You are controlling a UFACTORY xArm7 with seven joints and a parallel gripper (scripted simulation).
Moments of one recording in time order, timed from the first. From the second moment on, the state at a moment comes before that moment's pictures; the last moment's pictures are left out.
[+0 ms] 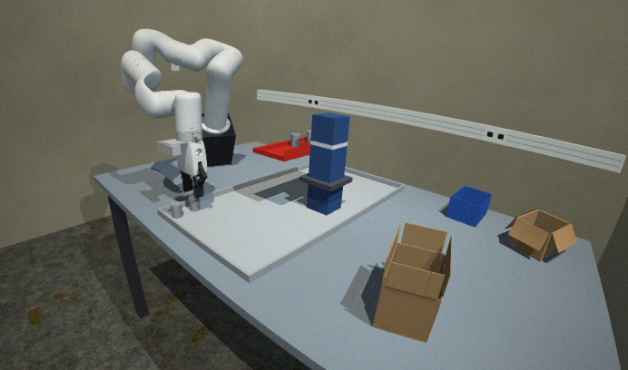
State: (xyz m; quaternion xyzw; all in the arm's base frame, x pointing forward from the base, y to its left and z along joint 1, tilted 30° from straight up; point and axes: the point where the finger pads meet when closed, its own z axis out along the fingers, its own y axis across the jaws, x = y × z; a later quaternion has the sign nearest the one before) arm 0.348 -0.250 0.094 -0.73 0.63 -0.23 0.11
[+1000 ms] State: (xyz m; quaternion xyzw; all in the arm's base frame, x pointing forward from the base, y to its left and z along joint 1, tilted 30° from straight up) arm 0.363 -0.254 0.069 -0.73 0.63 -0.23 0.11
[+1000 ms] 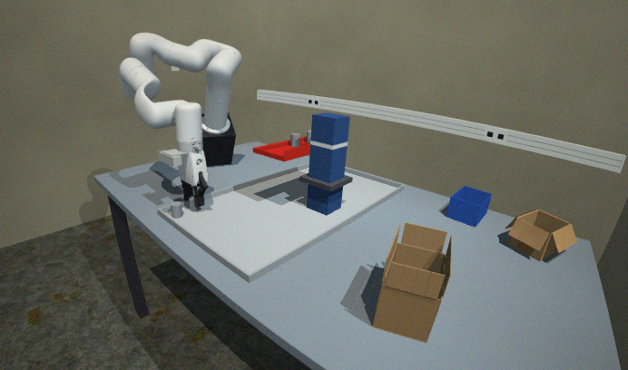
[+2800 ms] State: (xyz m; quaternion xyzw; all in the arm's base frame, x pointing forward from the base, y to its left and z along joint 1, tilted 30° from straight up) arm 0.365 -0.254 0.066 -0.73 0.63 -0.23 0.11
